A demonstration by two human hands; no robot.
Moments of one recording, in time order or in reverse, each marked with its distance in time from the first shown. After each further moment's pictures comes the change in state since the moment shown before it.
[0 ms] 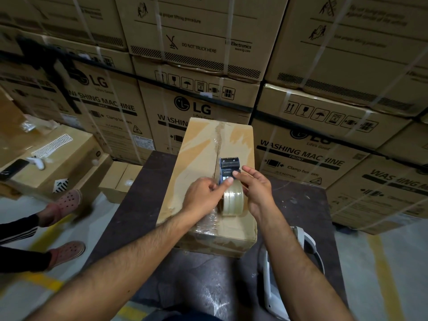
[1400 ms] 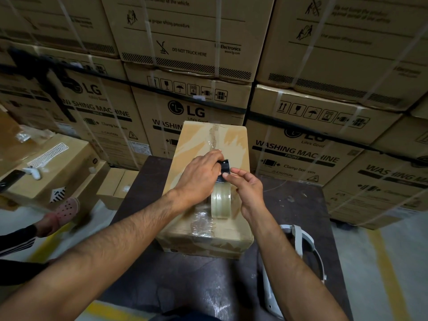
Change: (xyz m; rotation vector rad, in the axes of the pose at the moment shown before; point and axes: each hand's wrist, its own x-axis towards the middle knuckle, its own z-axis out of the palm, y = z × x) left_hand 0.043 0.021 -0.022 0.760 0.092 0.804; right_hand -0.013 0.003 0.008 -0.044 0.013 -0.084
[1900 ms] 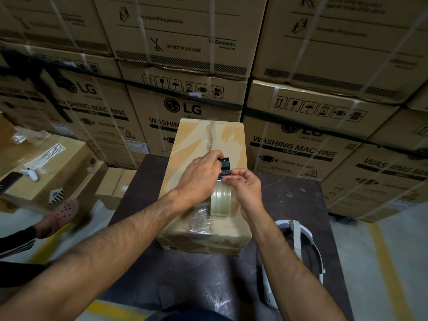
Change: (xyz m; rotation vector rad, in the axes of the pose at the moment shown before) left_hand -0.001 0.021 -0.012 -0.077 -0.060 -0.076; right_hand -0.001 0.010 -0.010 -0.121 -0.002 -0.086
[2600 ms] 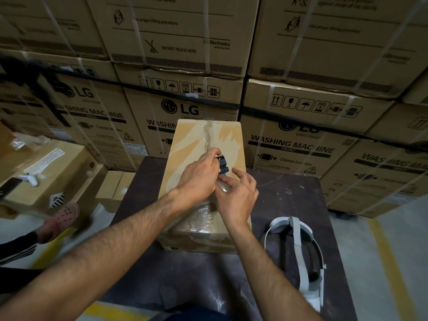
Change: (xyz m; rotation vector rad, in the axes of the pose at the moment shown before) left_hand 0.008 0.007 -0.002 -0.176 -0.054 -0.183; right_hand -0.024 0.034 0.025 -0.841 0.394 -0.494
